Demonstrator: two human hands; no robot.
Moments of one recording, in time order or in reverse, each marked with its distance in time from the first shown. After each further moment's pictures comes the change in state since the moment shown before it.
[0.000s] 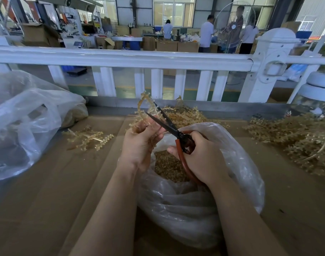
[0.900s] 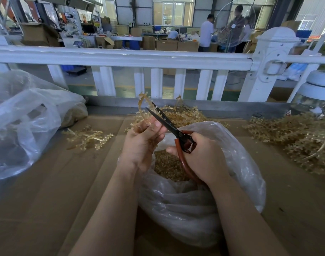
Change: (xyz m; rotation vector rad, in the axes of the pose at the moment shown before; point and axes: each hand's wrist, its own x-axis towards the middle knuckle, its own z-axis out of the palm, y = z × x) left_hand 0.000 -0.002 -0.001 -0.017 -0.014 -0.019; right_hand 0.000 -0.001 0.001 -0.021 0.034 -0.016
